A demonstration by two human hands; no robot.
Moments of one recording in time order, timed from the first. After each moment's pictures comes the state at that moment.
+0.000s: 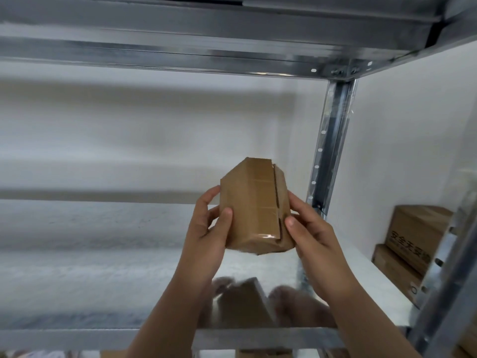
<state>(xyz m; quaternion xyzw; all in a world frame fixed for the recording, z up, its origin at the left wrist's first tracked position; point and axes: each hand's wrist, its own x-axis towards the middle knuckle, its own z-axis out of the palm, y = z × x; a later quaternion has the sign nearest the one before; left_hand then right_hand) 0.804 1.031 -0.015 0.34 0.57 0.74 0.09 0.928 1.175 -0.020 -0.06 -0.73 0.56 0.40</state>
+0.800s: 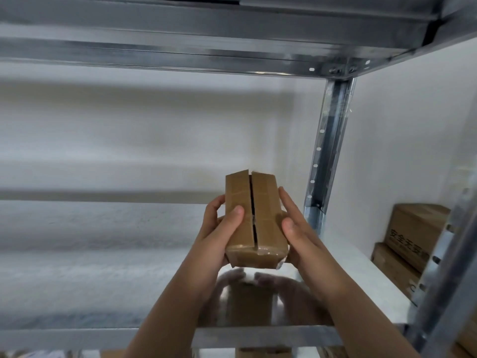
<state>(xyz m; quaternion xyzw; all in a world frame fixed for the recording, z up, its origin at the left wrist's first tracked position) 0.811 1.030 -0.014 0.33 0.51 0.75 0.24 0.925 1.175 -0.025 -0.04 -0.76 0.59 0.28</state>
